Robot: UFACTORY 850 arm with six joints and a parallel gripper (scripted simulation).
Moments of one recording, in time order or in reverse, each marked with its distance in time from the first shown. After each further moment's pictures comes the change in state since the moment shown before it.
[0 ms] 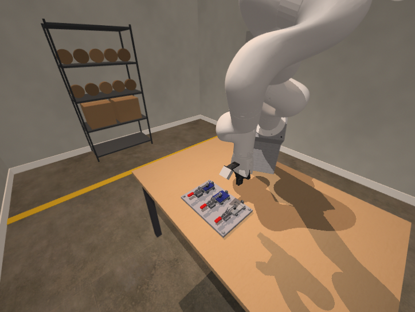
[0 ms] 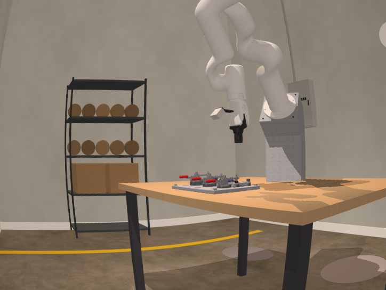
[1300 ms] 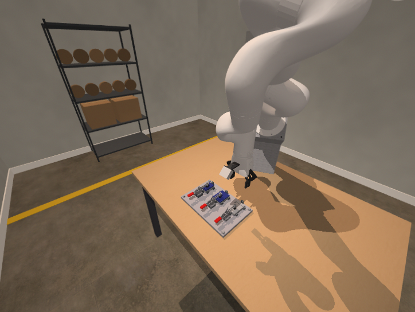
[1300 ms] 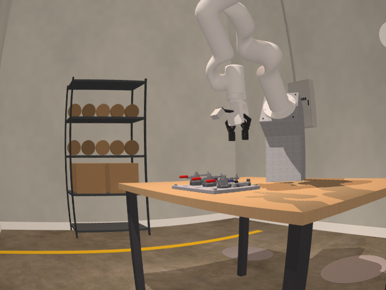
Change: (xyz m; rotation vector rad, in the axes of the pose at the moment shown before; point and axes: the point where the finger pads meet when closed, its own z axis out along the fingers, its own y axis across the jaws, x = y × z) arm 0.000 0.000 0.000 0.000 0.000 0.000
